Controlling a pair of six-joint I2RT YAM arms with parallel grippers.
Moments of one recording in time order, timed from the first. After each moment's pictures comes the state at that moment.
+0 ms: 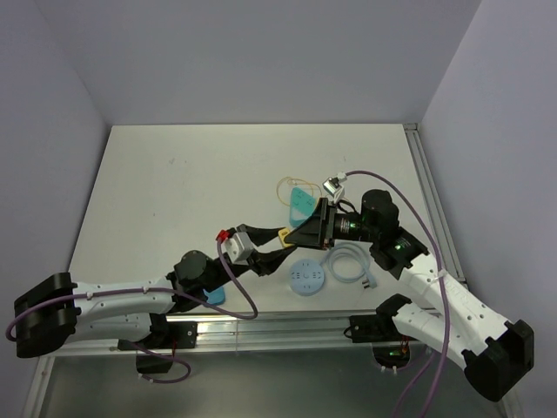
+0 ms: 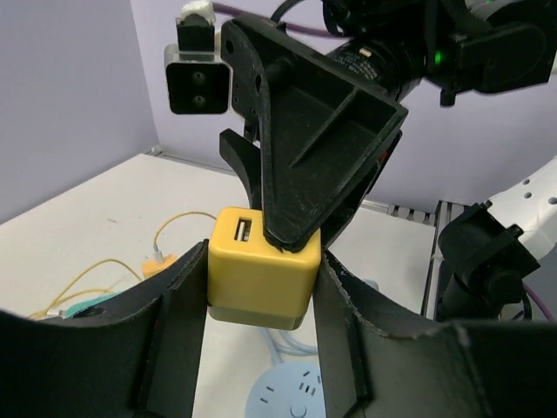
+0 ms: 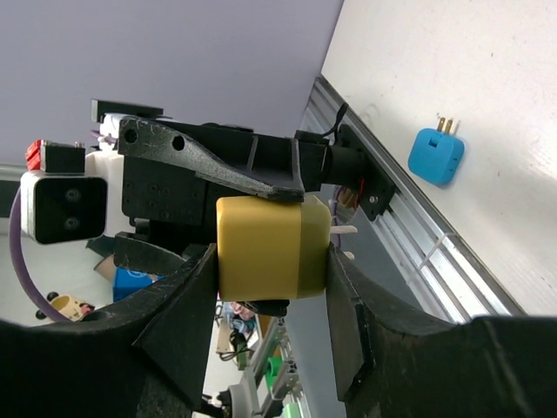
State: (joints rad) left arm -1.19 1.07 0.39 1.01 -0.05 0.00; right arm 0.54 0.85 0.66 -0.04 -0.79 1.09
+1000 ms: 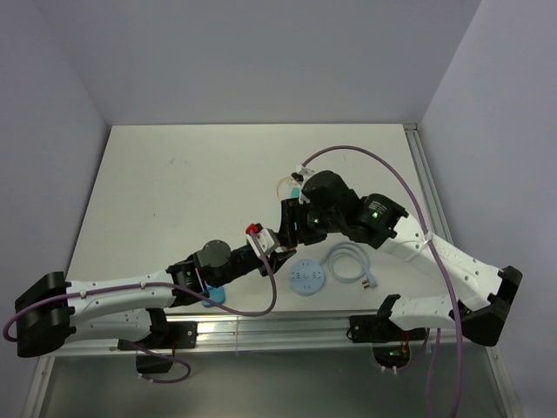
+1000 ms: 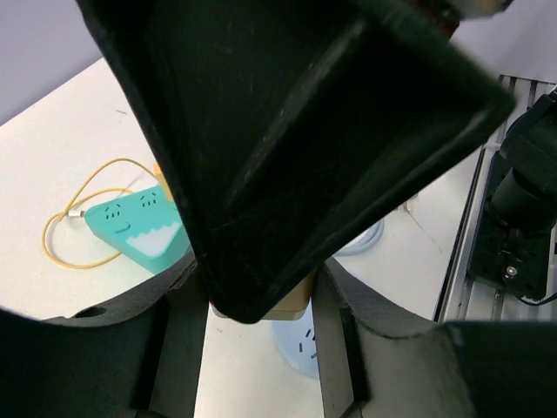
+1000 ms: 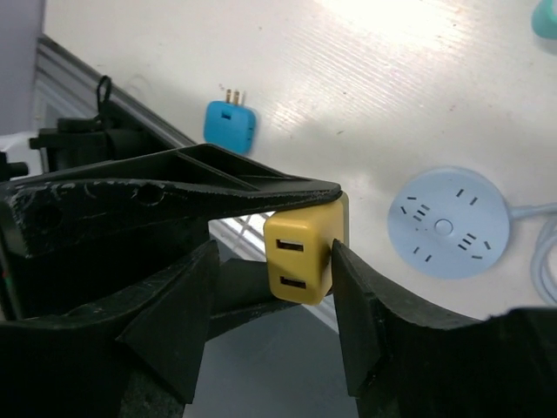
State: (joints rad) left arm -1.19 1.07 0.53 0.53 -0.10 0.05; right arm 0.89 1.18 1.27 -0.86 -0.13 0.65
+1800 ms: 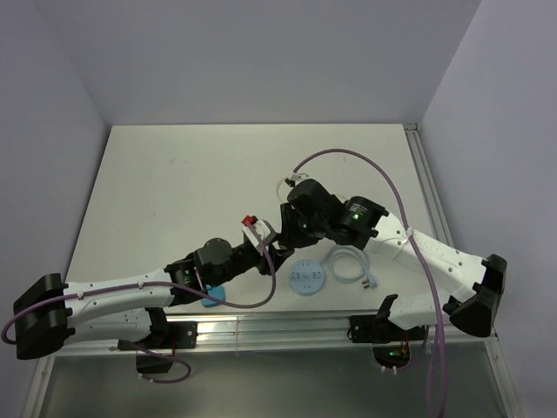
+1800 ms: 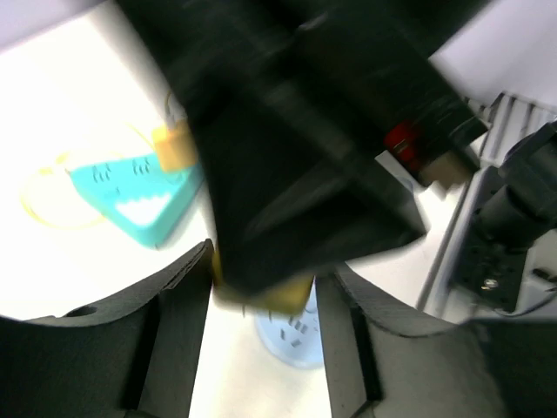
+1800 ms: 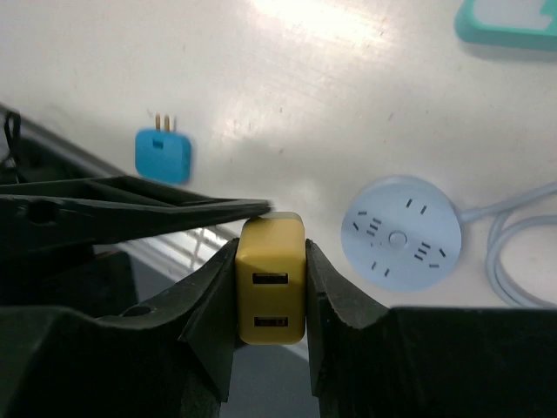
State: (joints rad) left arm -1.18 1.07 0.55 0.45 -0.16 -0.06; right arm 0.96 1.28 1.28 -0.91 0.09 0.64
